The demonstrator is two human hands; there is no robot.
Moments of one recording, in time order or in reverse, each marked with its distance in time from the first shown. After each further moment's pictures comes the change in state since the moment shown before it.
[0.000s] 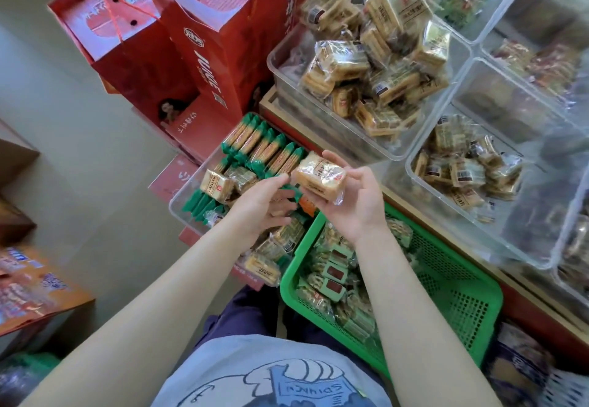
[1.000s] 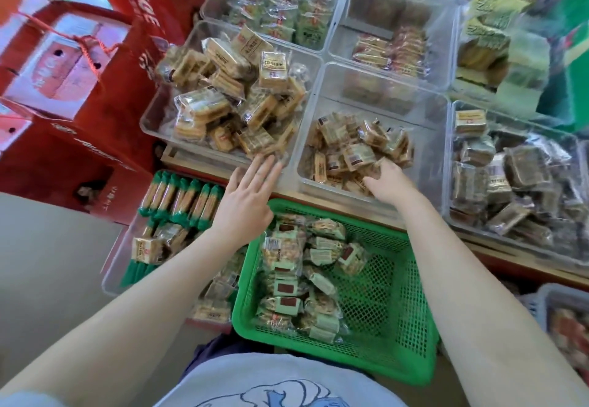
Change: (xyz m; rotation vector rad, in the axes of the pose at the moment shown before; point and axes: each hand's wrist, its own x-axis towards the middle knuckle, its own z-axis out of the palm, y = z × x) left_hand 0.048 0.019 0.120 1.741 0.047 1.043; right_hand -0.045 -0.175 -0.183 -1.590 0.806 0.050
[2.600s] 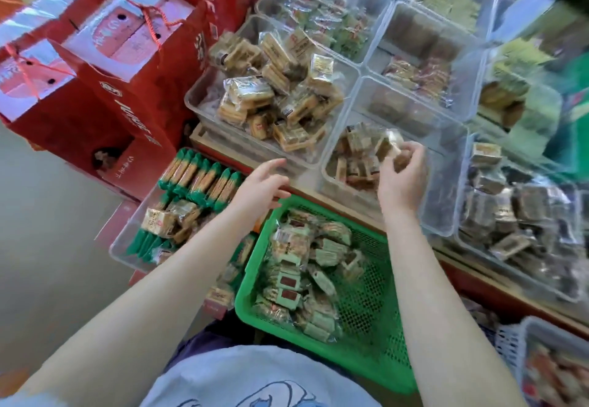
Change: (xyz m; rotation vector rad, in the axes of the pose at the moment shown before) left_hand -0.026 0.000 -0.048 -1.487 -0.014 -0.668; right_hand -0.095 -0.079 0.004 0.642 0.679 -0.233
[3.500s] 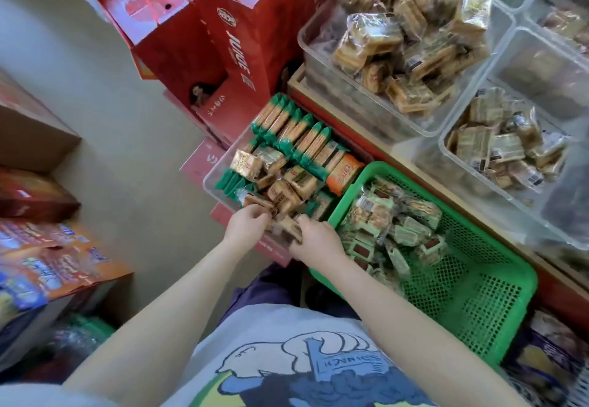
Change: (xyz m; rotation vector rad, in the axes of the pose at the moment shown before) left_hand -0.068 -0.175 -0.130 0.485 0.325 -0.377; right_hand -0.242 0.049 0.146 -0.681 -1.235 -0.507
